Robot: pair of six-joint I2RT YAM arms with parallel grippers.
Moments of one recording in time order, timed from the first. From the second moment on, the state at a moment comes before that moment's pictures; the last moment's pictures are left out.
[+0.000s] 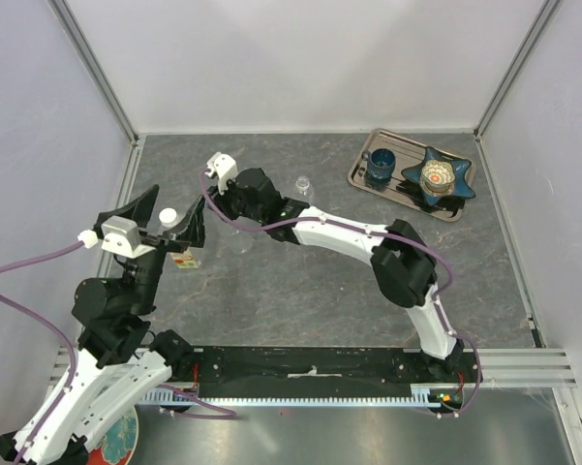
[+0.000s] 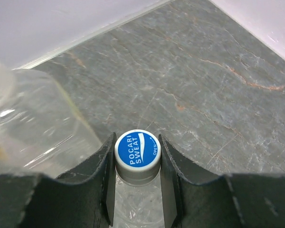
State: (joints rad) left arm -0.63 0.39 0.71 0.18 -0.29 0.09; right arm 0.97 2.10 1.75 0.11 -0.01 -0.02
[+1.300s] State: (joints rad) left arm -0.61 0.37 0.72 0.05 -0.33 0.07; right arm 1.01 2.19 1.63 0.47 0.24 0.01
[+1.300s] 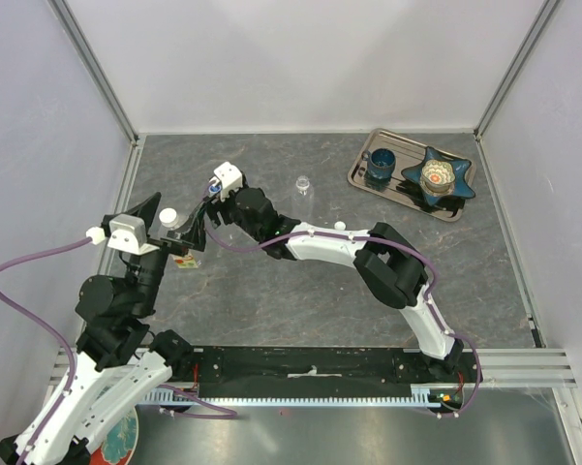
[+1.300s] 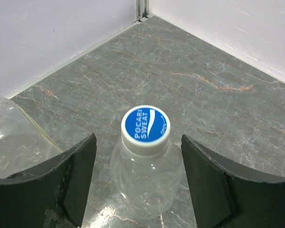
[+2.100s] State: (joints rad) left arm -0.61 0.40 0.78 0.05 -0.31 0.07; right arm 0.97 2.07 1.82 0.18 0.22 -0.01
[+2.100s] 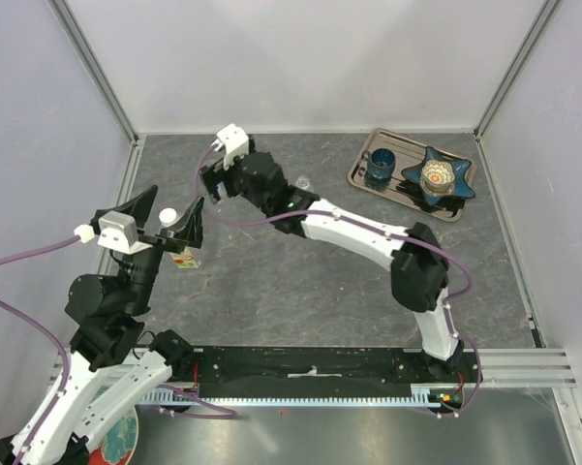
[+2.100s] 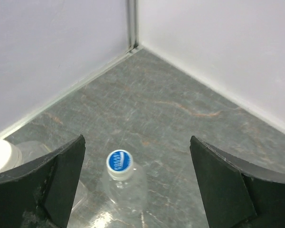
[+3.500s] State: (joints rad) left arm -0.90 2.19 2.08 -0.78 0.04 0.53; right arm 0.64 0.54 1.19 -0.68 0.70 0.60
